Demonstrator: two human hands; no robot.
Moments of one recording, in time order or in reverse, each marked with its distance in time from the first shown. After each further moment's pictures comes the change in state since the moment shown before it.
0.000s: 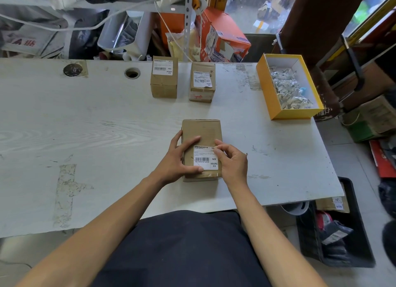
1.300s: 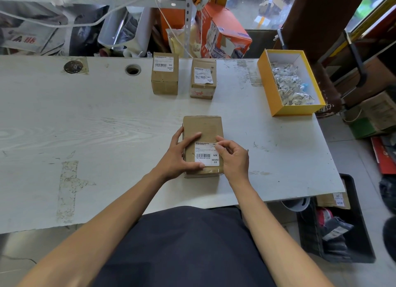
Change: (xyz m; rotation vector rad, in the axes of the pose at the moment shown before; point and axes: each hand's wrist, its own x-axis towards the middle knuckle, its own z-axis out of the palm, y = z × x) left_hand -0.001 -0.001 -0.001 0.013 0.002 0.009; right_hand 0.001 0.003 -0.001 0.016 -0.005 0.009
